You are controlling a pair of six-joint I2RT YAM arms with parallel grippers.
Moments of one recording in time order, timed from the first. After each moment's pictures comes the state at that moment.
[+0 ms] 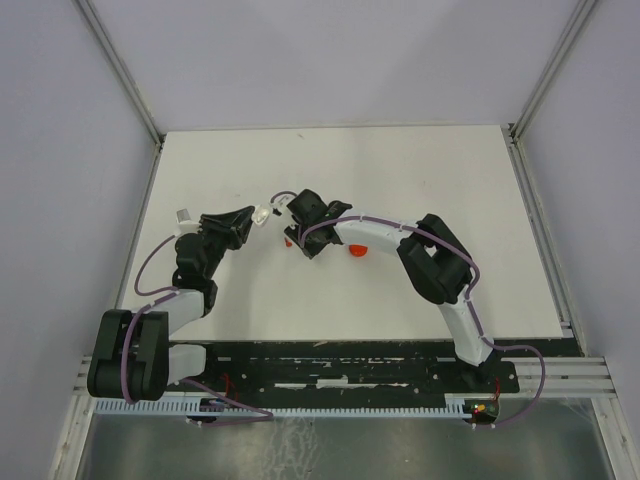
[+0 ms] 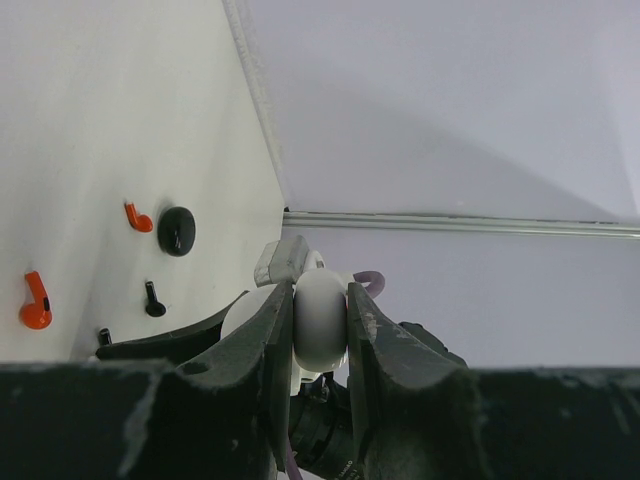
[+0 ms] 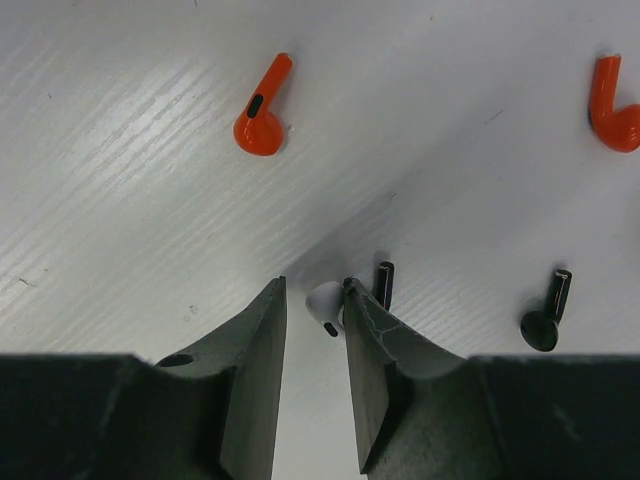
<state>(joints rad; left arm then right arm) -0.05 1.23 0.27 0.91 0.25 -1.50 0.86 2.17 1.63 -0.46 0.02 -0.03</state>
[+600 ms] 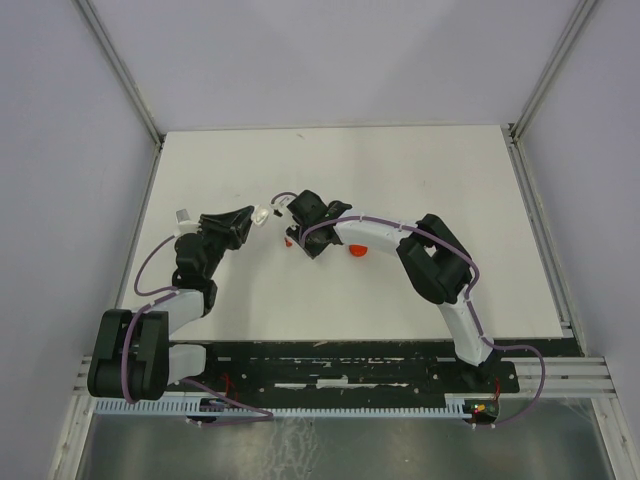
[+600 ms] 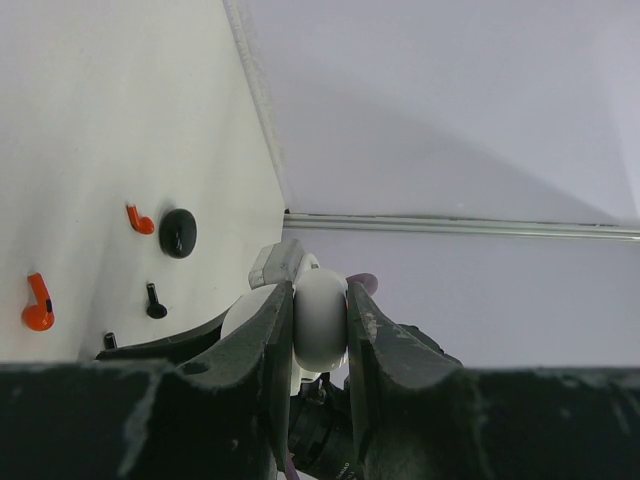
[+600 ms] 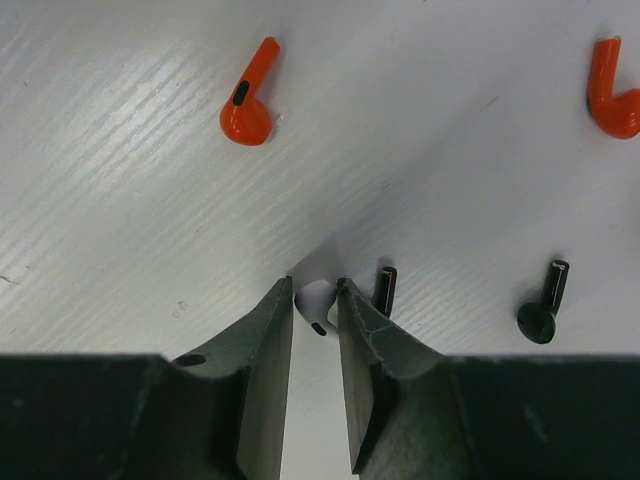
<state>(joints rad) -0.05 1.23 0.27 0.91 0.25 -1.50 0.86 2.18 1.63 -0.47 0.04 -0.03</state>
